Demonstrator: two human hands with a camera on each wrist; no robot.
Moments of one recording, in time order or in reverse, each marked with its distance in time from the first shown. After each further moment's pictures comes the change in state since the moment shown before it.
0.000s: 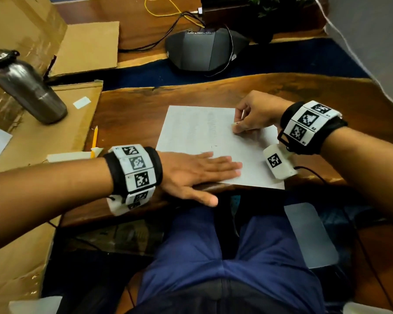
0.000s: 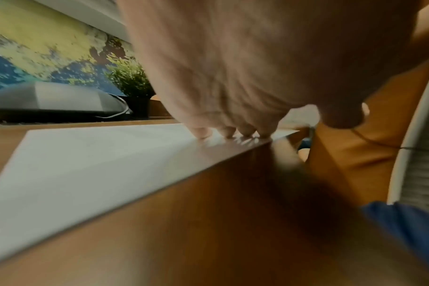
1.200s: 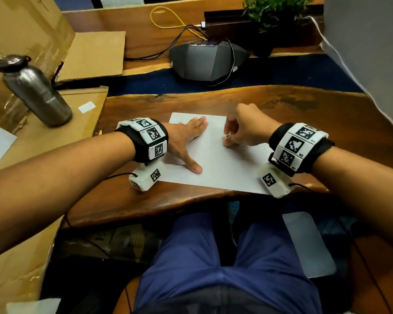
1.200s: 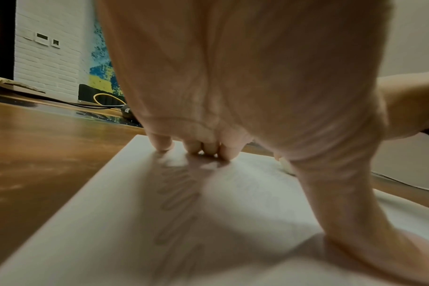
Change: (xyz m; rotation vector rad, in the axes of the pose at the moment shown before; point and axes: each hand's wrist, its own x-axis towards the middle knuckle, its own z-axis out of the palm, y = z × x) left_hand 0.002 -0.065 -0.043 -0.176 -0.002 -0.643; right_hand -0.016 -0.024 0.015 -0.108 0.134 -0.180
